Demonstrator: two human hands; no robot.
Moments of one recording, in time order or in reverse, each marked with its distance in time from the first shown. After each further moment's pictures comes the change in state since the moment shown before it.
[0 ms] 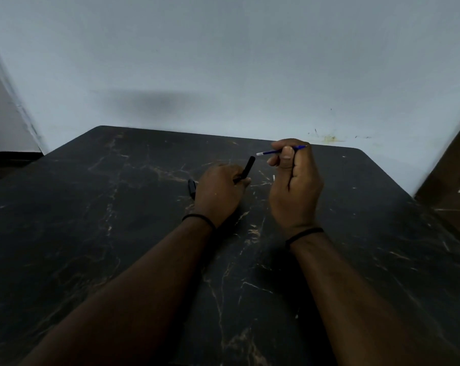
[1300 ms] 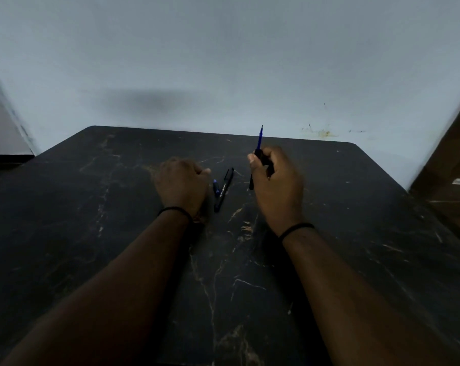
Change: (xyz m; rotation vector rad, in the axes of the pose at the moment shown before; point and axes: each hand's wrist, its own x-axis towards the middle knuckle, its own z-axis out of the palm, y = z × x) left_hand 0.005 -0.030 -0.023 0.244 0.198 -0.290; right_hand -0.007 0.012 0.005 -0.155 -0.204 0.274
